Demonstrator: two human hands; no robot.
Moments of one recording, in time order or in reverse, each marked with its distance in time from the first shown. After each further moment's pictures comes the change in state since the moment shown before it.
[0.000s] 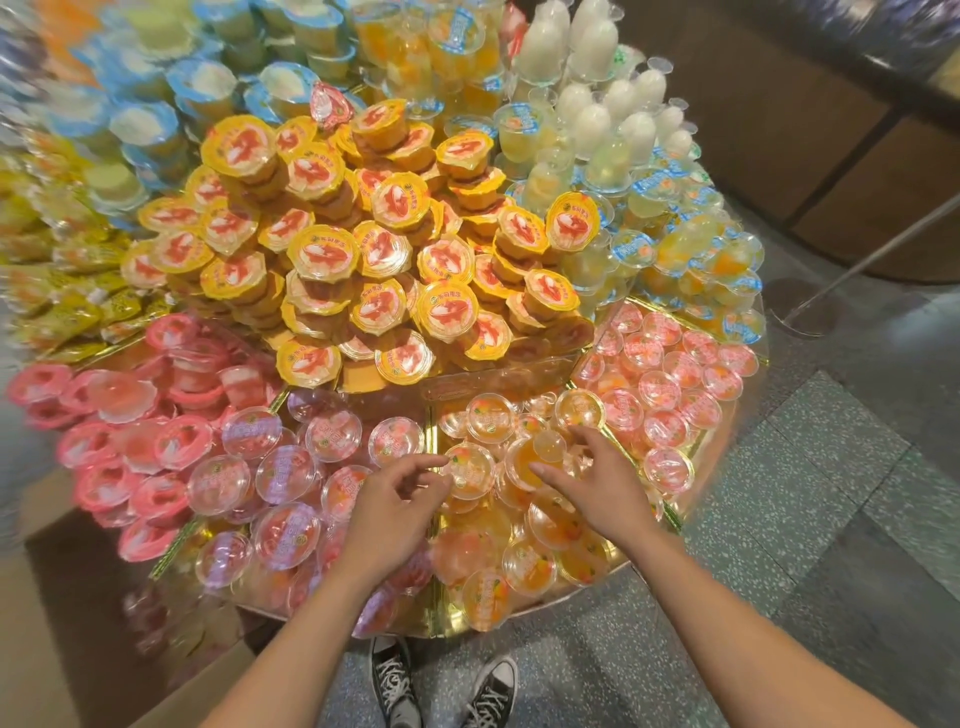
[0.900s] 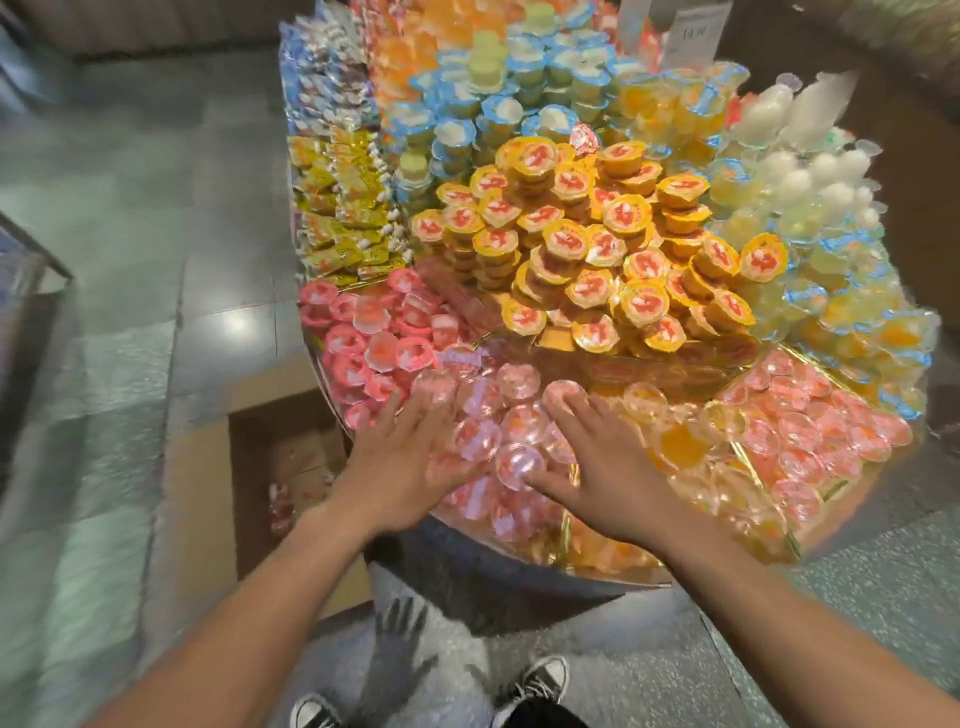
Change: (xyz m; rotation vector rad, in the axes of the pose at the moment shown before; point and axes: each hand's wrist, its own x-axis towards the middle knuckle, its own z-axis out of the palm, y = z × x) left_hand -0.153 -0.030 -0.178 0.935 0.037 0.046; right_hand -0.143 -0.170 0.067 -0.641 -0.268 -0.638
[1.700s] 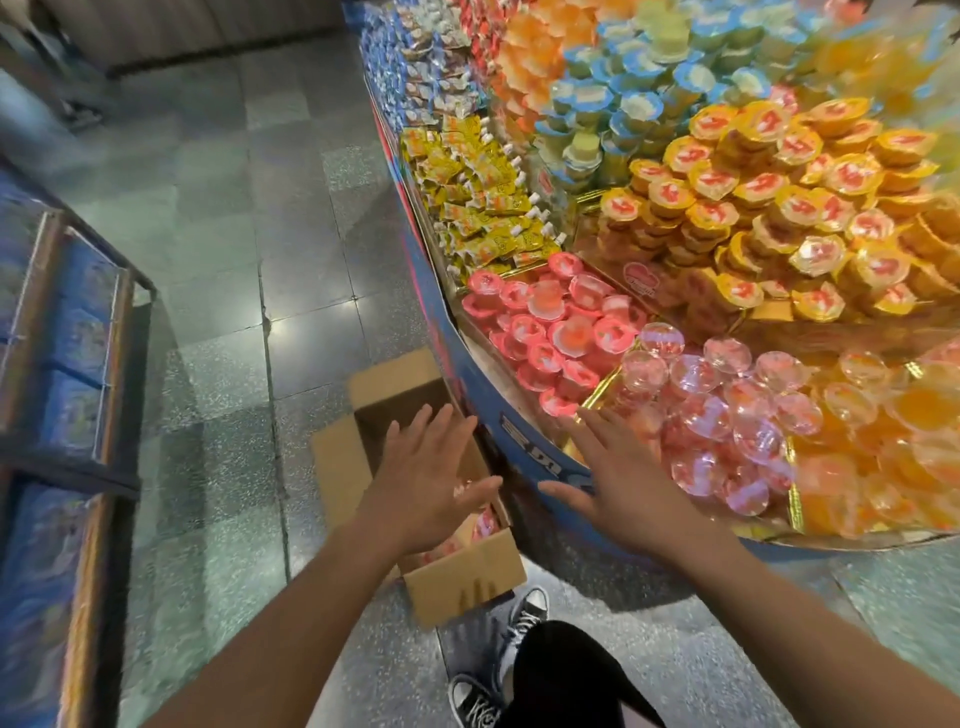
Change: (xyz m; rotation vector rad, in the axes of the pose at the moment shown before) left_hand -0.104 -0.310 -0.056 0.073 -0.117 0.009; right_hand 0.080 -0.322 0.093 0.040 -0.071 0.065
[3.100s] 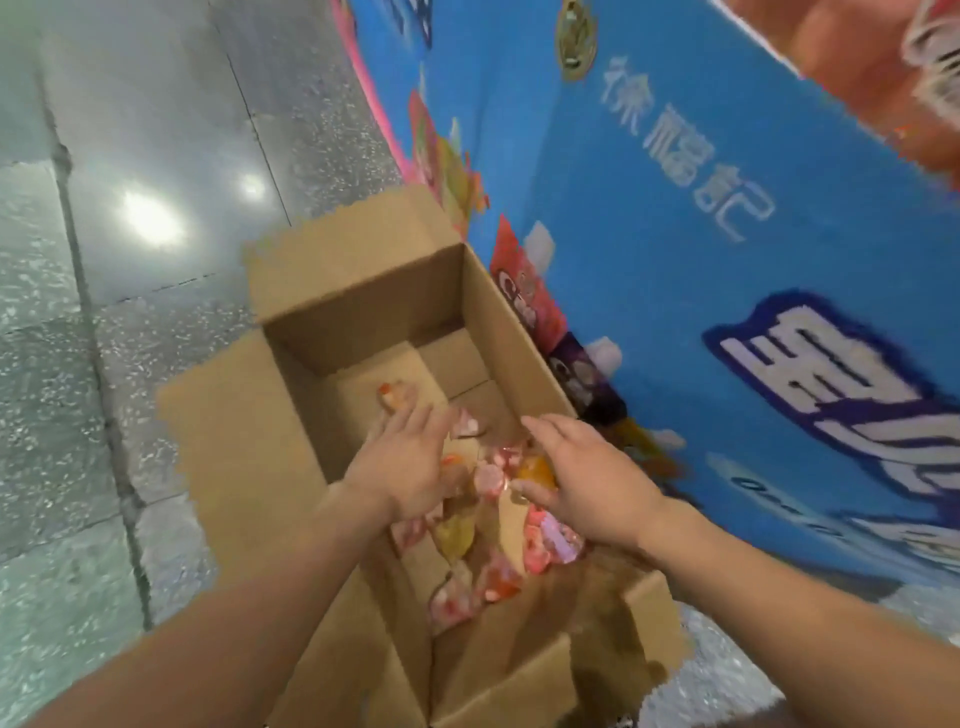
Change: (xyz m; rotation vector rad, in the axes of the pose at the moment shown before) left_hand 0.387 -0.353 0.471 -0.068 -0.263 0.106; right_hand 0.426 0.030 0.513 -0.010 -0.188 0.021
